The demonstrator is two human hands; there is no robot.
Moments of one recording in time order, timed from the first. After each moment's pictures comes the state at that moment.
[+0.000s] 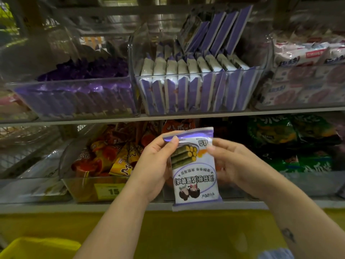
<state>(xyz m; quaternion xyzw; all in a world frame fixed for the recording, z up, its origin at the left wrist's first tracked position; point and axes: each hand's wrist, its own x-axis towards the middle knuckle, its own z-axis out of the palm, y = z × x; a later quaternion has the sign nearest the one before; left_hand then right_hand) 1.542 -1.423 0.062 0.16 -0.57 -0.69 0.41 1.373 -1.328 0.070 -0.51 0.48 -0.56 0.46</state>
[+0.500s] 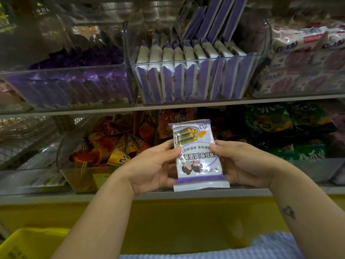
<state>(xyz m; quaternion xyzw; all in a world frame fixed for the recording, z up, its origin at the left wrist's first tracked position) 1.557 -1.427 0.056 0.17 -0.53 -0.81 0.16 1.363 -1.319 0.067 -0.40 0.49 -0.49 0.60</state>
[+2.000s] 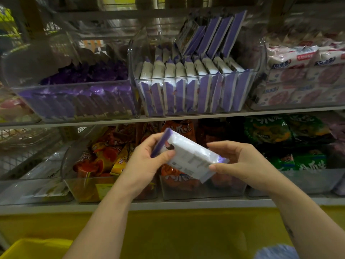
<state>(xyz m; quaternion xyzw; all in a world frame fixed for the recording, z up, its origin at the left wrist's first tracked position) 1.560 -1.447 0.051 0.18 -0.72 -0.52 0.43 1.357 -1.316 0.068 -0.58 0.61 -0.49 0.22</state>
